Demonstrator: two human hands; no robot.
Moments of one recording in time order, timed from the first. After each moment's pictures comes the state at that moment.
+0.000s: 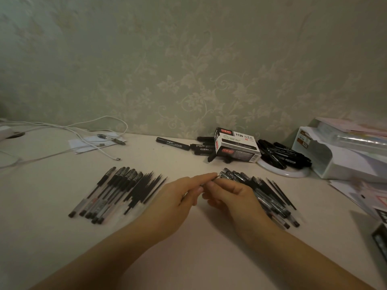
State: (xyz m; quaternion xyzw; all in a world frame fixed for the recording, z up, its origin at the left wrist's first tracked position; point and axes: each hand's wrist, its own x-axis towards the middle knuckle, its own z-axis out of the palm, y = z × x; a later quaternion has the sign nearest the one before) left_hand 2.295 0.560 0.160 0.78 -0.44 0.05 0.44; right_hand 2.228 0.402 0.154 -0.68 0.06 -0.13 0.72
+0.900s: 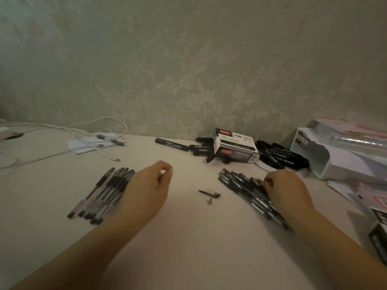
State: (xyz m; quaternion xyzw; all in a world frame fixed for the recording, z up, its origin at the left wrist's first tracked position) left_hand 2.325 0.580 0.161 0.87 -0.25 0.16 0.40; right_hand 2.221 0.296 0.169 -0.94 0.27 -0.20 0.06
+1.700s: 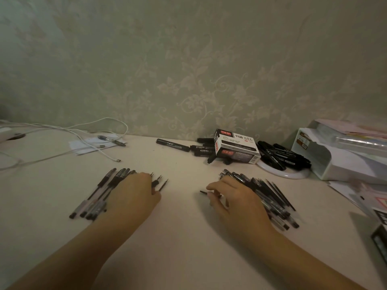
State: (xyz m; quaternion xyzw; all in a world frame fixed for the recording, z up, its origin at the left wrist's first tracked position) left_hand 2.333 0.596 0.164 0.97 -0.17 0.12 0.15; right_hand 2.221 0.396 0.152 -0.93 -0.02 -0.31 0.17
